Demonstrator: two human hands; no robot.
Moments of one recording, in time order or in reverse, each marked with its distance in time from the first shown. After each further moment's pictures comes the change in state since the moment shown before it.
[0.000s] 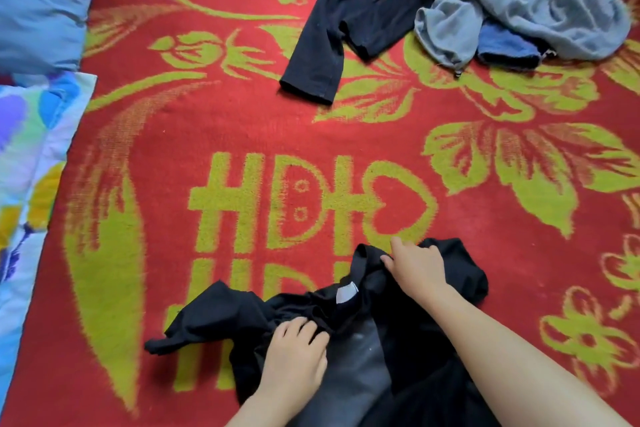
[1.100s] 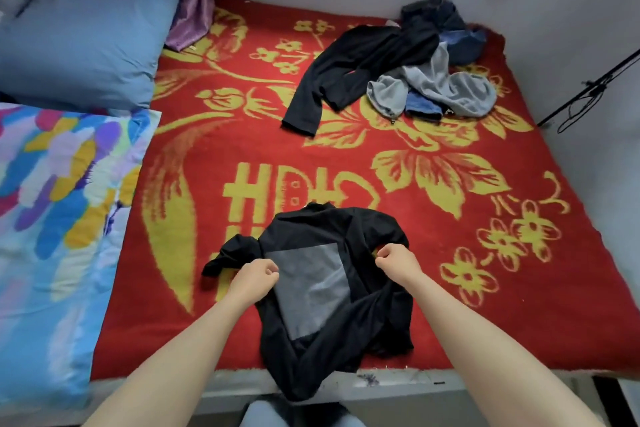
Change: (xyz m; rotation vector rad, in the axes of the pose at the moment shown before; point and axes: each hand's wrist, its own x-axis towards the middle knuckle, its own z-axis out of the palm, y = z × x) left_hand -0.081 0.034 -0.168 -0.391 -0.193 -0.581; right_hand -0.222 0.004 -0.088 0.774 -0.059 0.296
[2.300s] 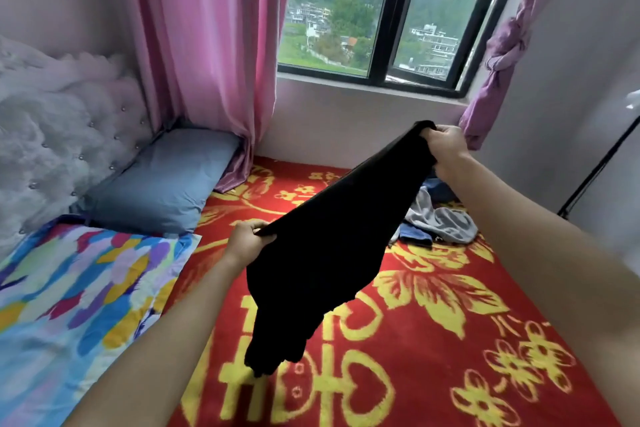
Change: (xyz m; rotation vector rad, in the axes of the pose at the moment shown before) left_hand -0.086 0.118 -0.199 -0.483 0.527 0.533; right_hand -0.148 -0.186 -0.294 0.912 0.532 -0.667
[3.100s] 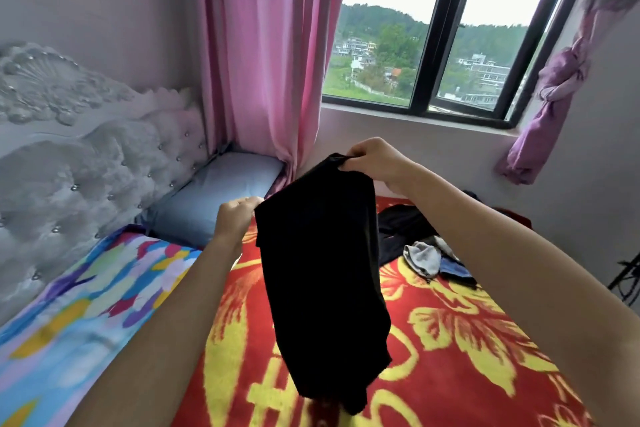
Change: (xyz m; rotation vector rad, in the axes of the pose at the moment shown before) left_hand -0.021 0.077 -0.072 -0.356 0.447 -0.130; right_hand -0.075 -0.061 0.102 -0.410 -0.658 -0.301
